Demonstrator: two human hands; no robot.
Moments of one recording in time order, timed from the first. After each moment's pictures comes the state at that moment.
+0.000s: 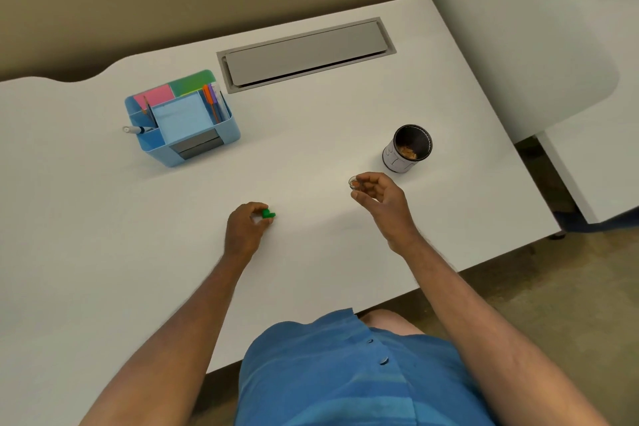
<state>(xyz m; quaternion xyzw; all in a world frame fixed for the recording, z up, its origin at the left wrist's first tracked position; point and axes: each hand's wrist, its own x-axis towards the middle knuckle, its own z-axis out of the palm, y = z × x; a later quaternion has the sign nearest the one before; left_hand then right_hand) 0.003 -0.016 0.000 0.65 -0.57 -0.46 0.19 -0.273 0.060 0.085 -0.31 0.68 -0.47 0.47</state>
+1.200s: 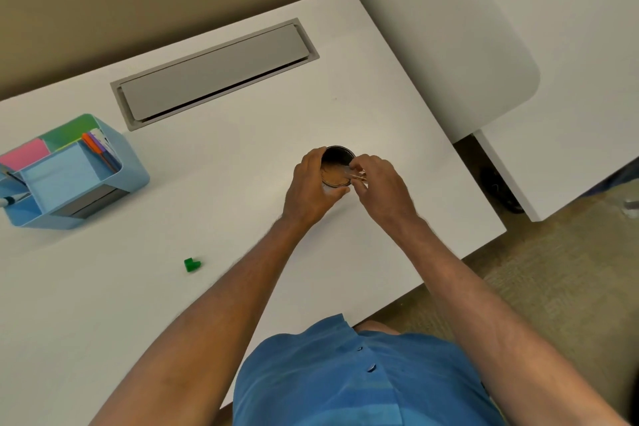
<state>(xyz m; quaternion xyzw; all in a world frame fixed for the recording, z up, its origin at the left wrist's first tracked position) -0.303 -0.062 0.026 0.46 -0.75 -0.45 0.15 -0.445 0.022 0.085 -0.53 0.81 -0.17 0.20</state>
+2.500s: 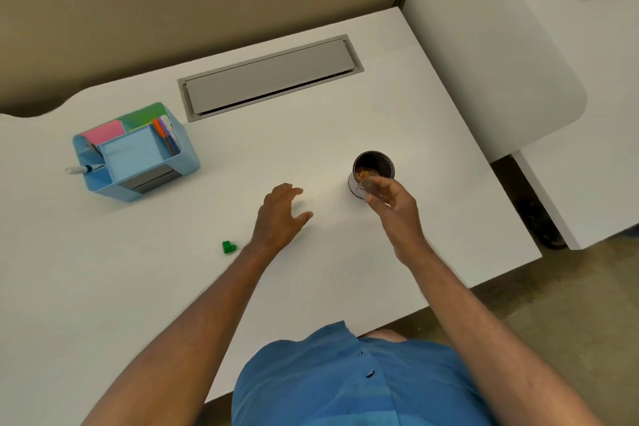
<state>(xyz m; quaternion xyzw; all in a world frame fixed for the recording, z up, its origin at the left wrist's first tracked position) -0.171 -0.055 0.024 0.56 -0.74 -0.38 0.05 -0.391 0.044 0.085 -0.26 0.72 -0.47 0.43</state>
